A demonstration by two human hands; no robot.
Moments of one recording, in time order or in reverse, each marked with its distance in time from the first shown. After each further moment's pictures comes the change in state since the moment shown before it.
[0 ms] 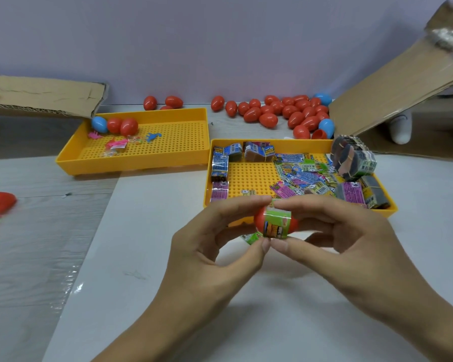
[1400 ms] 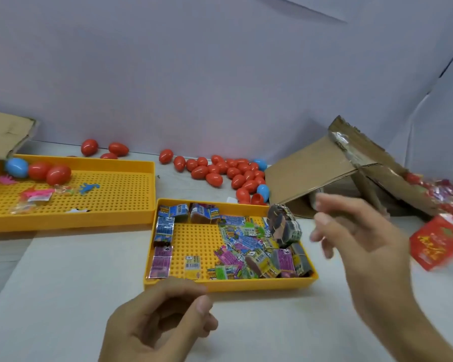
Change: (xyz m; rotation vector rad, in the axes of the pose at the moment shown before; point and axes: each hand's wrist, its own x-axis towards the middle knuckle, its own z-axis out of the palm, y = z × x) left_hand 0.006 0.000 0.015 -0.030 0.264 -0.217; right_hand 0.023 -0.022 -0.054 -0.134 0.574 -0.080
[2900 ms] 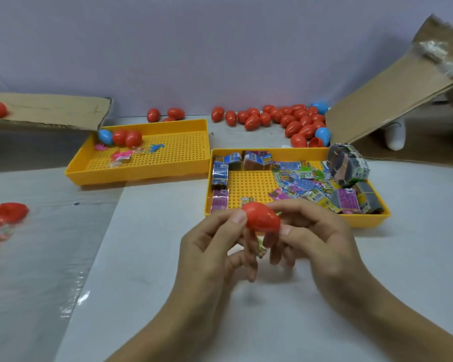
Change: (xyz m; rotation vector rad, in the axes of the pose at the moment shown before) left_hand -0.004 0.008 -0.004 -0.258 -0.143 -0.234; right_hand -0.055 0.031 0.055 0.418 -0.546 0.200
